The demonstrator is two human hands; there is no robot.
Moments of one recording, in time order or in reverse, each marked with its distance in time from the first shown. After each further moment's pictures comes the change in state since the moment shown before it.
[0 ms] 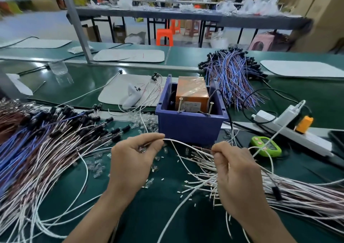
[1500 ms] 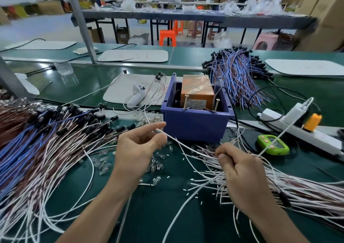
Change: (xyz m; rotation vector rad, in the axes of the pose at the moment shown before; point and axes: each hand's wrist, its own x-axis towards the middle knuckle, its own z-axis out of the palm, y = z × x) left_hand 0.008 0.012 -0.004 -0.405 -0.093 -0.265; right_hand 0.000 0.008 0.002 0.151 -0.221 0.188
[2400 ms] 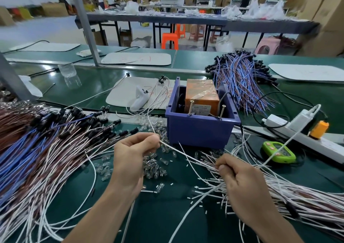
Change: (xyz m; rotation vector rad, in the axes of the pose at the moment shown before) left_hand 0.009 -0.003 -0.006 -0.292 0.161 -0.213; right_hand 0.000 0.002 0.007 0.042 -0.105 0.051
